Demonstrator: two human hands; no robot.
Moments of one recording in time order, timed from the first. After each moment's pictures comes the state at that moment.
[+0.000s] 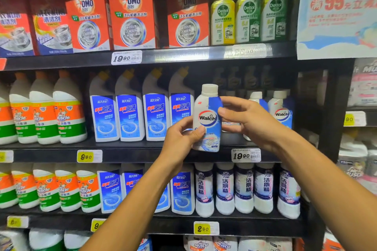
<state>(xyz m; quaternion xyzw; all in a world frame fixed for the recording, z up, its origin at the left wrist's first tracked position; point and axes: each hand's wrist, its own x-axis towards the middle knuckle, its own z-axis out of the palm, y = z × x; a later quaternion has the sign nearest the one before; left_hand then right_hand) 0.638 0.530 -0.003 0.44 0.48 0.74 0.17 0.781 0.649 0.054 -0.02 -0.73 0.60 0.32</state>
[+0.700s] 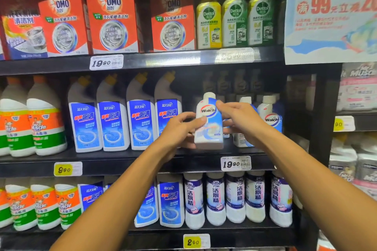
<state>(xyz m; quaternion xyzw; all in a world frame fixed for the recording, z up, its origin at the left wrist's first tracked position) 0.623 0.573 0.039 0.44 0.61 0.62 0.21 0.756 0.698 0.060 -0.16 -0.73 0.54 0.37</state>
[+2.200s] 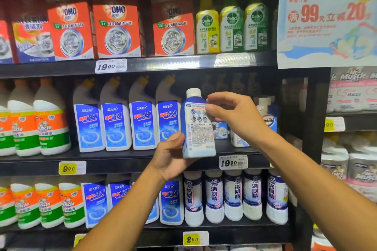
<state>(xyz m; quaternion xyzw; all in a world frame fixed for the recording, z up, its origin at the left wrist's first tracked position) 0.625 0.549 -0.005 0.47 0.22 0.70 0.49 0.782 0.656 0.071 -0.04 -0.77 0.43 0.47</state>
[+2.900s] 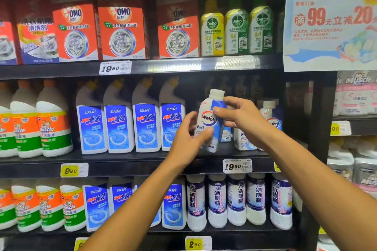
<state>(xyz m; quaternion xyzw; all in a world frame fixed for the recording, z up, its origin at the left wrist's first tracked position) 0.638 0.571 0.015 0.51 0.56 0.65 0.06 0.768 0.676 0.073 -0.08 -0.75 0.52 0.41</state>
